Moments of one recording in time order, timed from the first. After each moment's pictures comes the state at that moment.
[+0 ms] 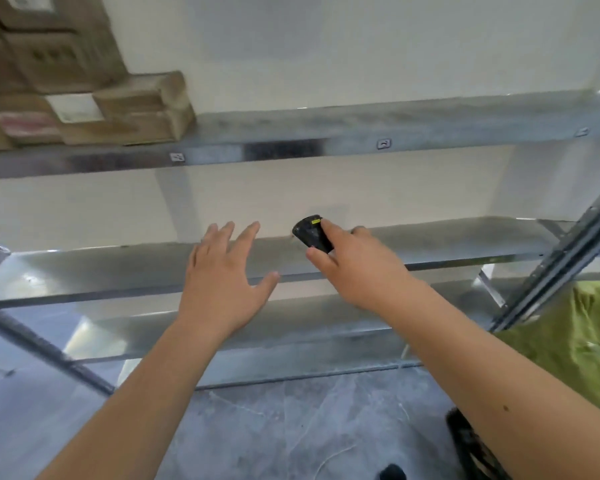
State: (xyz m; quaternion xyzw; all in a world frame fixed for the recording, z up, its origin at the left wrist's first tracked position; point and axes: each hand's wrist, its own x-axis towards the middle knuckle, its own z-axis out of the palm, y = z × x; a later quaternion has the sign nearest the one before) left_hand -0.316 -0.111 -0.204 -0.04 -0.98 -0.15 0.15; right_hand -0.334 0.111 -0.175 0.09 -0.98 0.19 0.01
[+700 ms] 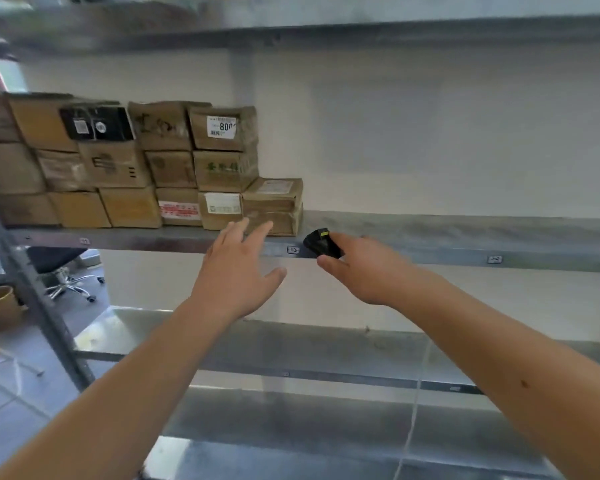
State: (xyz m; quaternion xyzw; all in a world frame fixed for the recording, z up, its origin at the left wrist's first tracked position) left_hand -0.387 -0.275 -0.092 0.00 -0.96 -0.15 0.23; right_hand -0.431 -0.043 -0.066 0.21 -0.96 0.16 0.07
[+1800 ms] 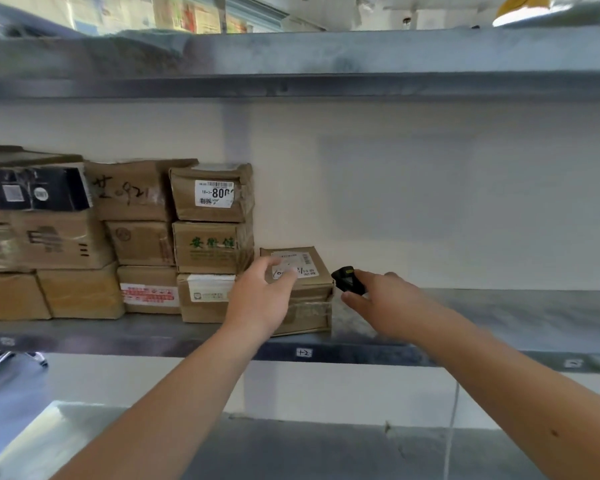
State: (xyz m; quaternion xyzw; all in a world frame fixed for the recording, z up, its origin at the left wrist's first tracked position) left_hand -0.568 -0.290 -0.063 0.04 -0.81 -0.53 0.23; right_hand -0.611 -0.066 -0.056 0.14 -0.98 0.15 0.09
